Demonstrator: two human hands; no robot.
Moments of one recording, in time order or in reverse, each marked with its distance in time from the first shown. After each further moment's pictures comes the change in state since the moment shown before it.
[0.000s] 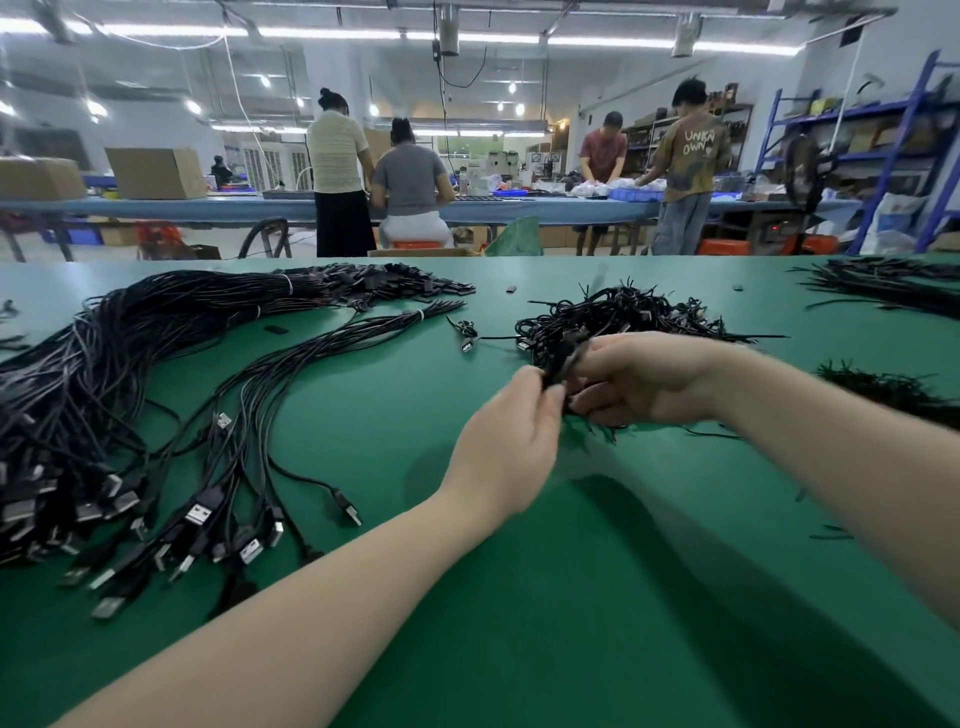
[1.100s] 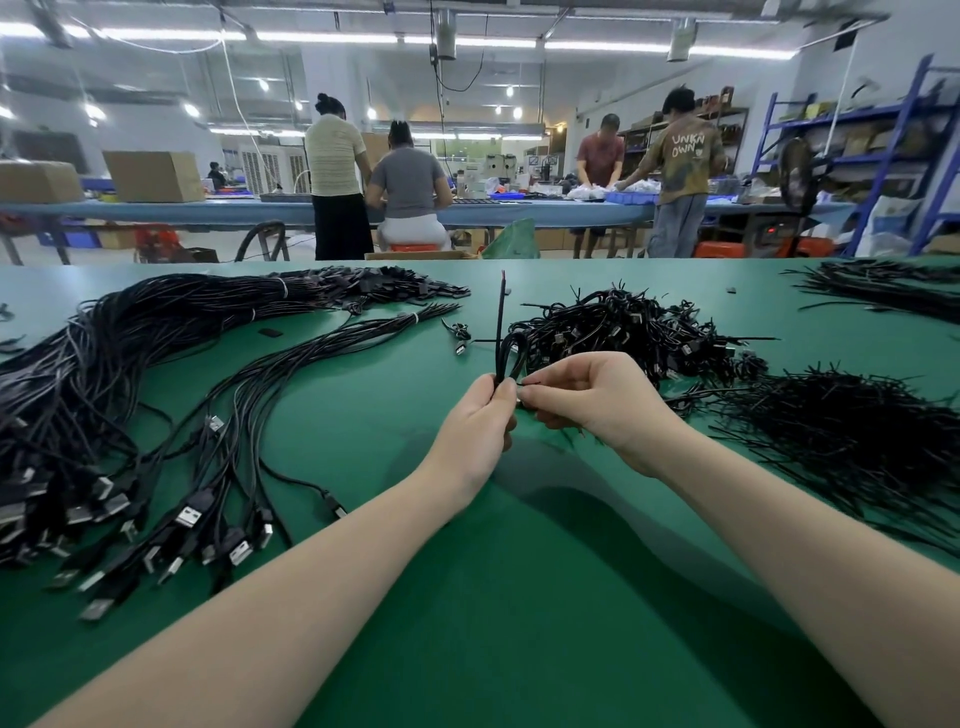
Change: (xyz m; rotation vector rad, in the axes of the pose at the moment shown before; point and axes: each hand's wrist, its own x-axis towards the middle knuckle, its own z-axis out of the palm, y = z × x) left_hand 0.012 -0.020 -0.003 -0.552 -0.041 -0.497; right_hand 0.008 0.038 0.039 -0.125 0.420 -0.479
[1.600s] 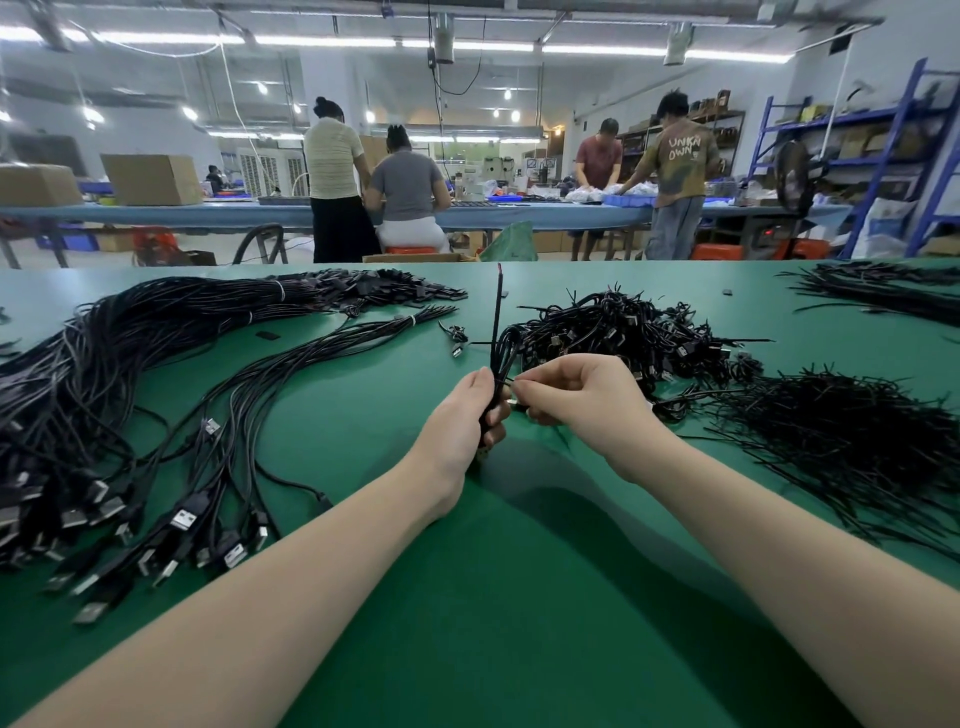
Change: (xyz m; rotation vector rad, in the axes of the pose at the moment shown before) left_hand 0.001 0.009 -0.004 -0.173 -0.015 -0.080; right_hand 0.001 0.002 0.005 -0.030 0.088 -0.044
